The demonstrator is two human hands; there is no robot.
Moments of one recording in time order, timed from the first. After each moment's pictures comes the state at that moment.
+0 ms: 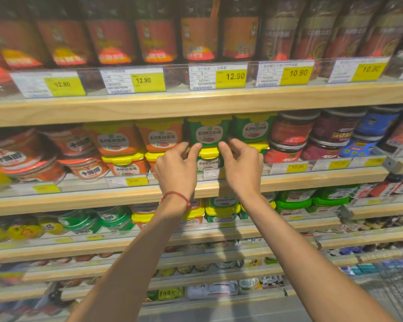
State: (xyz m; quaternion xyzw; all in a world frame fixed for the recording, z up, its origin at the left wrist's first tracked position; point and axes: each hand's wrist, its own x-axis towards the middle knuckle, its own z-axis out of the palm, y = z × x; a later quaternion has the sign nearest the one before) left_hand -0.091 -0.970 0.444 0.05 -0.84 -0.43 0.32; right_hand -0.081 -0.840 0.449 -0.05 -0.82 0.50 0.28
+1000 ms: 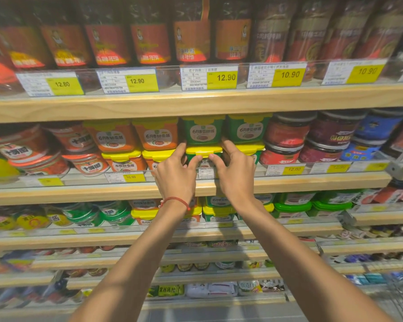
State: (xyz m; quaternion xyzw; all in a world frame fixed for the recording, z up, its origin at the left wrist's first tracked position) left_hand -0.080 -0.953 0.431 0.08 -0.86 -0.38 0.33; right_hand -0.086 -0.829 0.431 0.01 -0.87 0.42 0.26
